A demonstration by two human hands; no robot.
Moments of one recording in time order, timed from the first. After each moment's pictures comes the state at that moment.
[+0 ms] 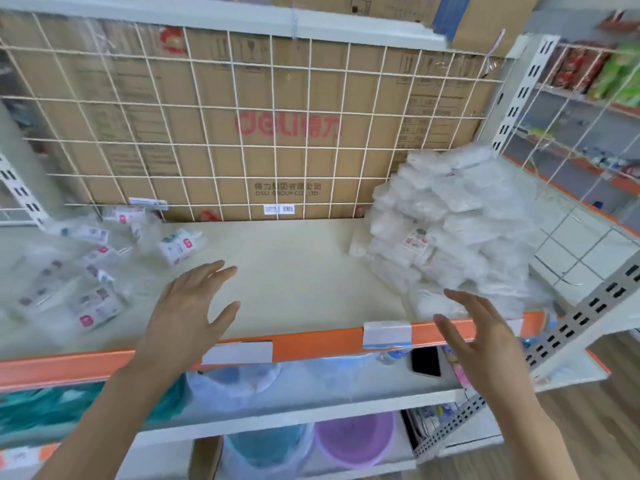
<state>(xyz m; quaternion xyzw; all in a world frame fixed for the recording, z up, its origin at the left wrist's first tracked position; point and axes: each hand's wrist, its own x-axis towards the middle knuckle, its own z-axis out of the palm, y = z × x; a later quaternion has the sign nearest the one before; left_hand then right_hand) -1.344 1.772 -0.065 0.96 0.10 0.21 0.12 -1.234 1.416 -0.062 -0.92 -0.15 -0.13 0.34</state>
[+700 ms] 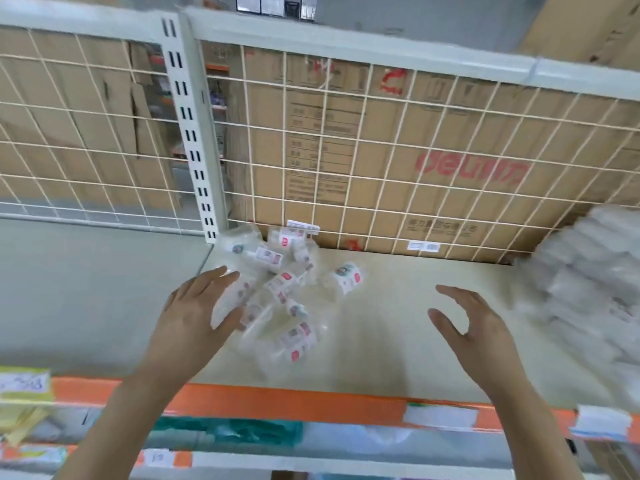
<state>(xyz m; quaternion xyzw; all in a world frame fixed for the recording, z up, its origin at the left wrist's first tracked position) -1.447 2.013 -0.063 0.94 0.20 0.24 0.14 -1.266 1.700 -0.041 -0.90 -0.25 -0.10 0.34</state>
